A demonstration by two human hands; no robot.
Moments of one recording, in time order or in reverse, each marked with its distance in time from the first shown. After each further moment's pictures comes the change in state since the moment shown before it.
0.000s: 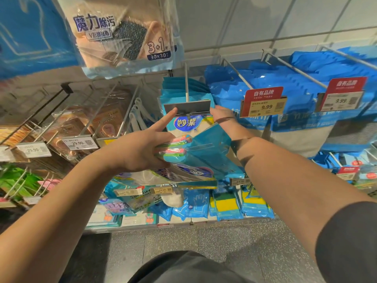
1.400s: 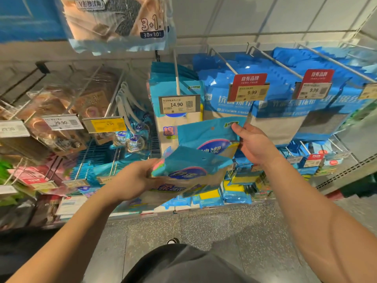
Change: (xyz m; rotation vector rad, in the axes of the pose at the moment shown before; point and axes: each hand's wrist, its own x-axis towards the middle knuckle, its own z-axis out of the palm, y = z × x) left_hand -0.046 -0.010 0.125 -0.535 0.140 -0.172; right_hand -0.073 0.113 -0.074 0.435 -0.129 -0.179
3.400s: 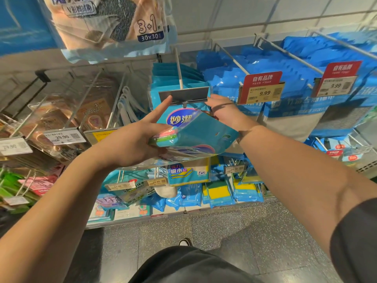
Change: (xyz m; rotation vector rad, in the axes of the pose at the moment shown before) left_hand 0.054 0.067 -0.090 0.307 -0.088 0.223; right_hand 0.079 -0.050 0.090 -0.378 0.013 0.019
